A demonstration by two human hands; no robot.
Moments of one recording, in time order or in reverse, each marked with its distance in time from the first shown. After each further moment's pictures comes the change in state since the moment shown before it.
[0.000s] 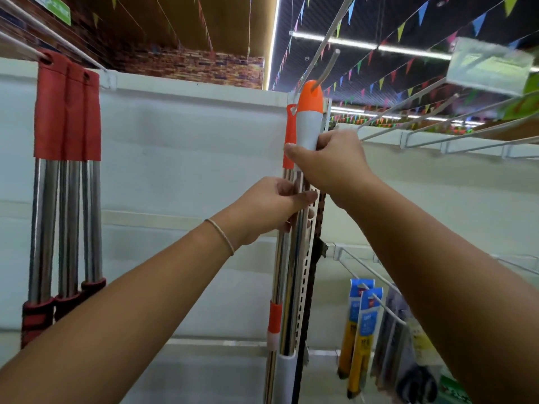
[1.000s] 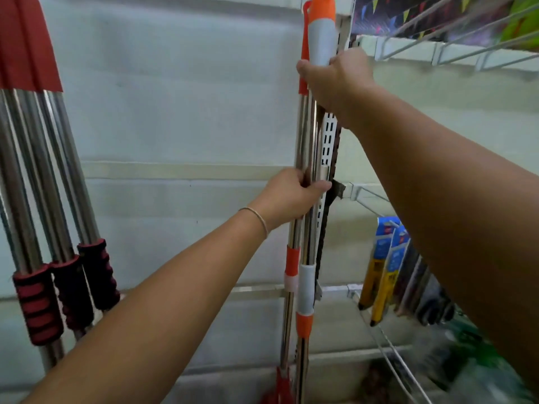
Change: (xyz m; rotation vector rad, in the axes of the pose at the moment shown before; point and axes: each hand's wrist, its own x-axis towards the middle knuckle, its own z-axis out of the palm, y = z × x) left_hand 0.027 -0.108 0.020 0.208 -0.049 -0.058; right_hand 0.059 0.035 0.058 -0.087 0.104 0.149
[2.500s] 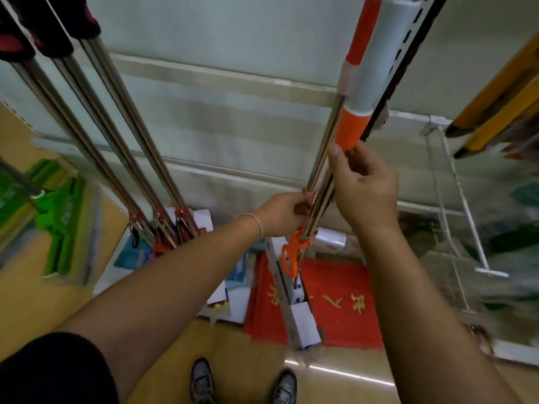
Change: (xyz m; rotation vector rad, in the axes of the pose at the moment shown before) left_hand -0.206 -0.272 0.202 -0.021 -0.308 -0.522; right_hand -0.348 0.282 0.082 0.215 -0.373 0.372
